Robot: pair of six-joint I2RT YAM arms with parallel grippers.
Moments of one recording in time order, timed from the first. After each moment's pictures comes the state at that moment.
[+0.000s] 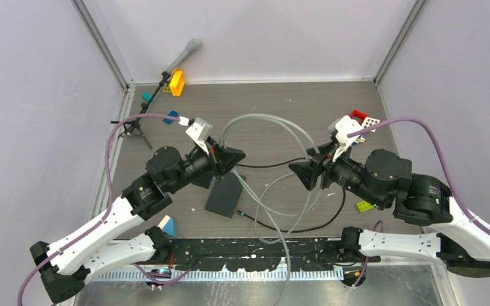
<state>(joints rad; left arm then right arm) -0.87 0.79 0.79 0.06 0.16 -0.37 1.22 0.76 1.31 -0.75 0.40 0.21</state>
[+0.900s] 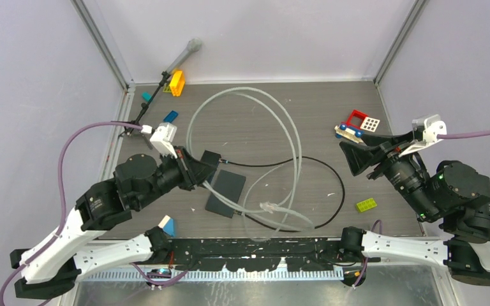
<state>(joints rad) -1.03 0.72 1.17 -0.71 -0.27 -0.75 1.22 0.60 1.39 -0.76 0.75 0.18</state>
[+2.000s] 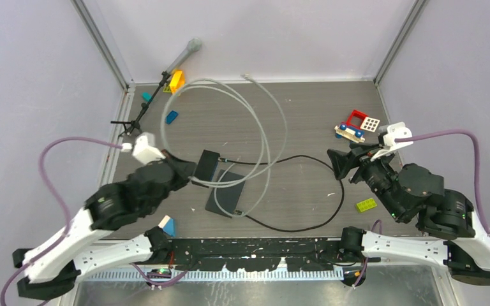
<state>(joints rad) -1.03 0.65 1.11 -0.97 -0.68 -1.13 1.22 0.59 1.25 -0.80 0.83 0.22</state>
